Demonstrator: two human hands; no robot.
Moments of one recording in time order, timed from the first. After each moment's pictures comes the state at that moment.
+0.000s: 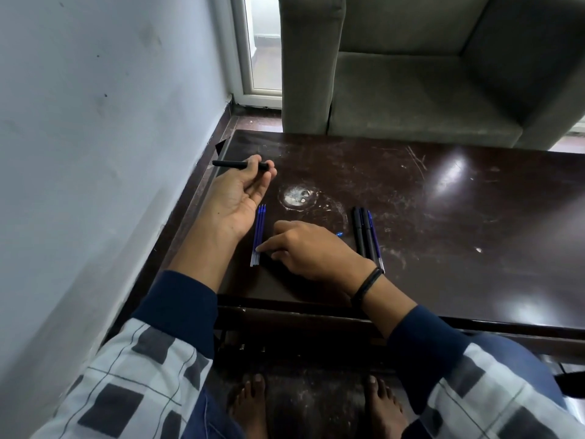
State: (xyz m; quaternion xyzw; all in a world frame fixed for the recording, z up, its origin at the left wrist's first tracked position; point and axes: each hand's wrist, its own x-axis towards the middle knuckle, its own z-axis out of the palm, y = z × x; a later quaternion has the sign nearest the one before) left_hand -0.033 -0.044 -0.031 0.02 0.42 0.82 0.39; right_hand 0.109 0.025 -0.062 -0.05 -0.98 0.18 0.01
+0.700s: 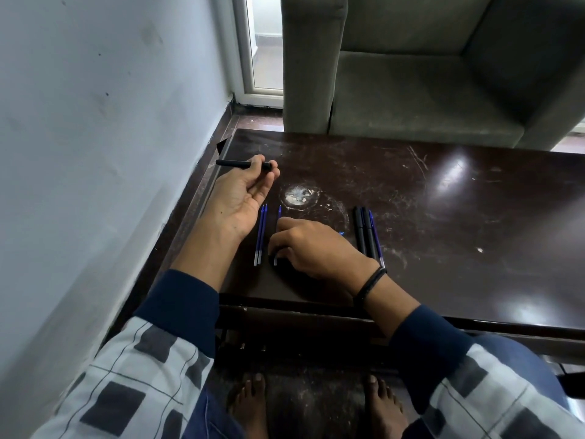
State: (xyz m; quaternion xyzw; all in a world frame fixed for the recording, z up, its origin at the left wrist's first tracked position) left_hand -0.030 -0.046 -0.030 0.03 0.43 0.81 0.39; right_hand 0.110 0.027 -0.064 -0.05 -0.99 0.16 0.03
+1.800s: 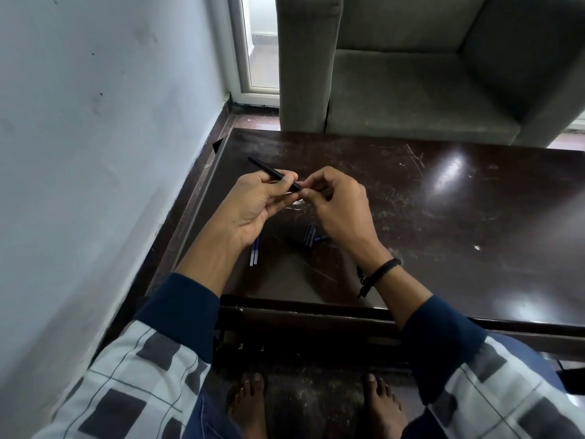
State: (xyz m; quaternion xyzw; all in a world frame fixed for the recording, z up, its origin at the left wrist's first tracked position) left_hand -0.010 -0.041 -0.031 0.18 0.55 0.69 0.42; right_hand 0.118 0.057 -0.045 -0.29 -0.82 0.37 0.31
